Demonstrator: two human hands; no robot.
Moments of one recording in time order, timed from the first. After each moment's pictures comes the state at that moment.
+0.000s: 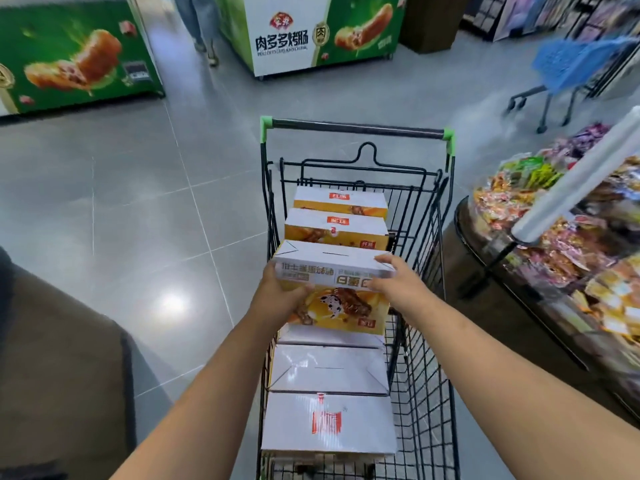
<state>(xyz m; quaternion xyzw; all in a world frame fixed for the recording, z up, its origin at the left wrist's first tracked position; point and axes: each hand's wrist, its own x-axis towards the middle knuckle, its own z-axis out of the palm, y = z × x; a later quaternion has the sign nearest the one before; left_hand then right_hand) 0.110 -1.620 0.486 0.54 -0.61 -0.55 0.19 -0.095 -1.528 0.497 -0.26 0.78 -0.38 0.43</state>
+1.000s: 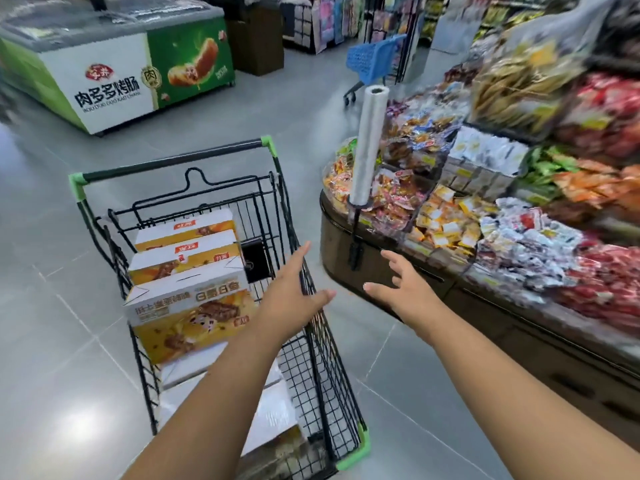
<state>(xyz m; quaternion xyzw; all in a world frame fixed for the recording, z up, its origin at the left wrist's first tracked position) -0.040 -1.449 0.559 0.26 -0.84 -0.48 0.05 -0.164 -1.278 0.555 -0.15 0.81 -0.49 0.27</state>
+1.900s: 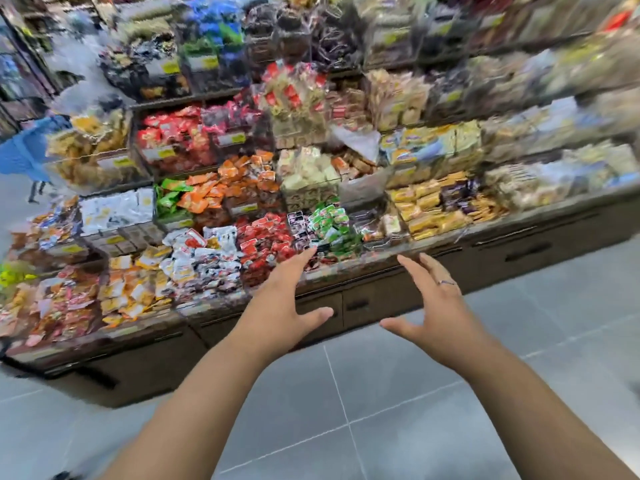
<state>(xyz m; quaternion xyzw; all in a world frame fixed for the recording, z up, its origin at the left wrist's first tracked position) -0.198 -0.852 0.635 -0.26 -0.90 -0.33 -0.07 -0.110 -0.621 0.611 0.12 0.94 -0.32 -0.05</state>
